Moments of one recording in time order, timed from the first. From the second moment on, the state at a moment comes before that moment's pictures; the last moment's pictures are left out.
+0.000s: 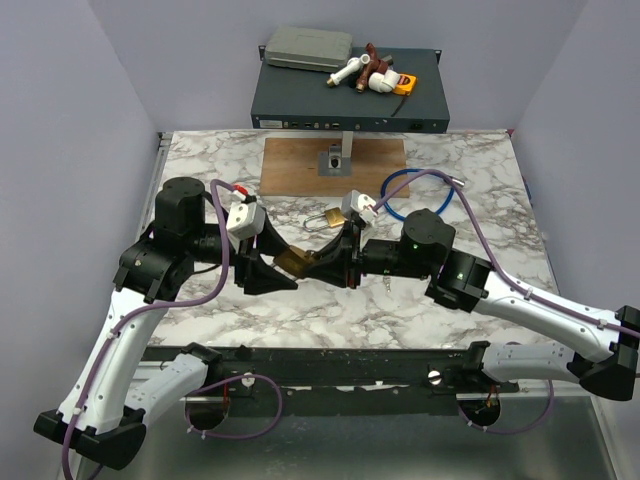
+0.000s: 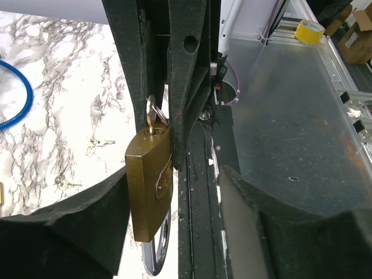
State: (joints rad) left arm -0.38 0.90 1.22 -0.76 1.25 0.27; right arm 1.07 1.12 1.06 0.04 -0.37 0.18
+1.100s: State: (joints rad) left arm -0.38 0.92 1.29 -0.94 1.19 0.42; right arm 1.07 1.13 1.35 -0.11 -0.33 0.14
